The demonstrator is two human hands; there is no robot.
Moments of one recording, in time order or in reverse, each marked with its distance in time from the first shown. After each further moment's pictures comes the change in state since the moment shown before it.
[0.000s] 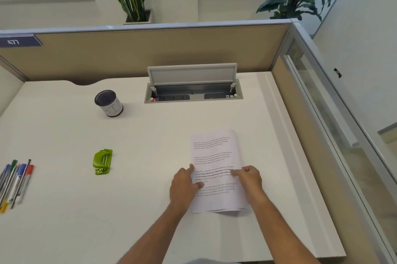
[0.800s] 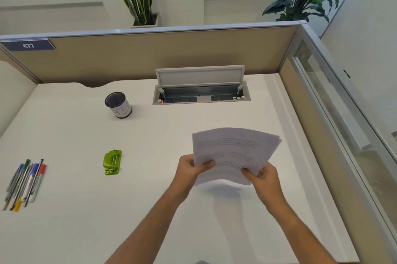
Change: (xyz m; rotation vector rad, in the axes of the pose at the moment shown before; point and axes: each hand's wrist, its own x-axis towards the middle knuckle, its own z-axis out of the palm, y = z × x) left_hand -0.032 0.054 -0.101 -1.007 -0.204 0.161; right_hand -0.073 -0.038 -0.027 0.074 -0.177 -0.568
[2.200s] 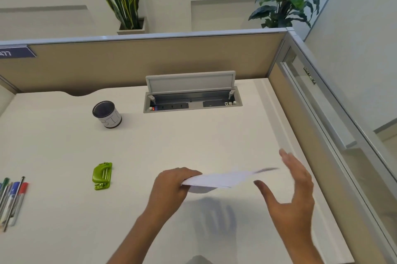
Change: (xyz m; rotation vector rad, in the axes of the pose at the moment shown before) left_hand -0.018 0.021 -0.043 0.976 0.011 0.522; right_hand -0.060 -0.060 -0.014 -0.486 0.422 -0.605
